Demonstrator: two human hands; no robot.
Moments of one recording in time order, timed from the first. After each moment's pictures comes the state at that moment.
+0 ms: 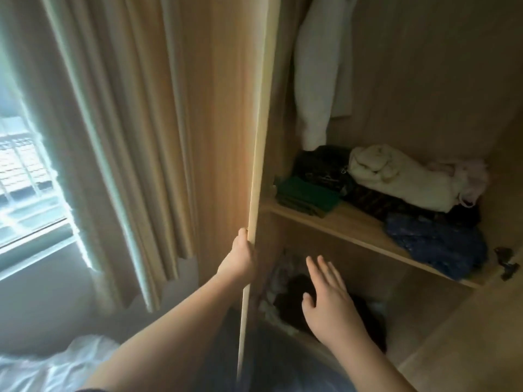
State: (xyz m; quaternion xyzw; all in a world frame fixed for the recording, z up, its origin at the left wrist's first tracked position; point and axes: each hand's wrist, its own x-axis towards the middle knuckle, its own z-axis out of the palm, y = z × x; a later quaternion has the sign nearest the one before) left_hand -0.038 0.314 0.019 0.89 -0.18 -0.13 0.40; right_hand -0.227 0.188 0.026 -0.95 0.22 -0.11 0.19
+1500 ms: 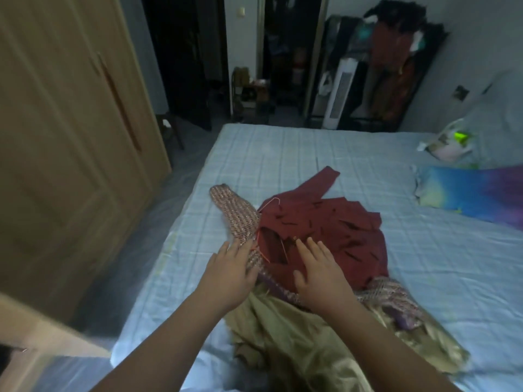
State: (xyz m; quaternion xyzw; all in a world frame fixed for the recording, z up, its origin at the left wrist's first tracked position) left_hand -0.835 0.381 -0.069 0.23 -0.96 -0.16 0.00; right_hand -0.962 0.569 -0.067 -0.38 0.91 -0.15 0.05
